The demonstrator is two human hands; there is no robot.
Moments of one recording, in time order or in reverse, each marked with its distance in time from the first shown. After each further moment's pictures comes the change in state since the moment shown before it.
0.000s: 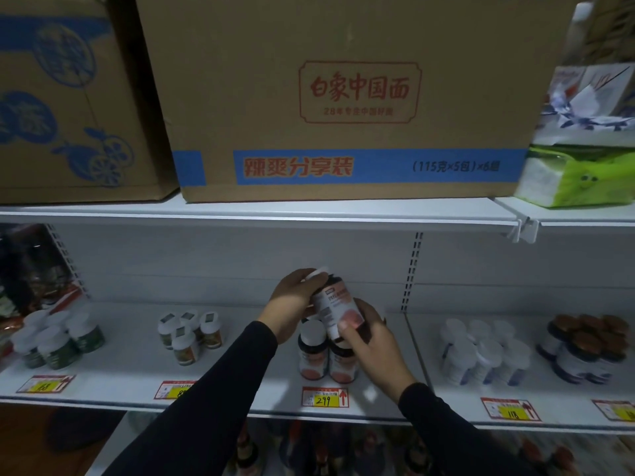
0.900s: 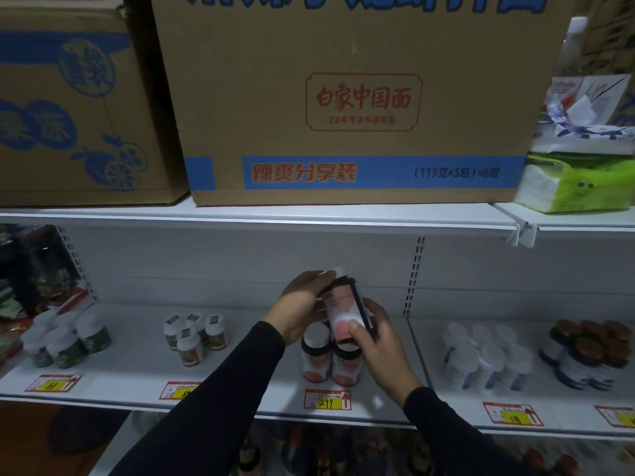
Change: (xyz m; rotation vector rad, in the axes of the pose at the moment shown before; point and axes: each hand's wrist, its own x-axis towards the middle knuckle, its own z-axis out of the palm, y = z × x) left_hand -0.016 0.014 0.009 -0.117 -0.107 0.000; right_hand -0.006 -0.008 -0.002 0.065 0.038 0.009
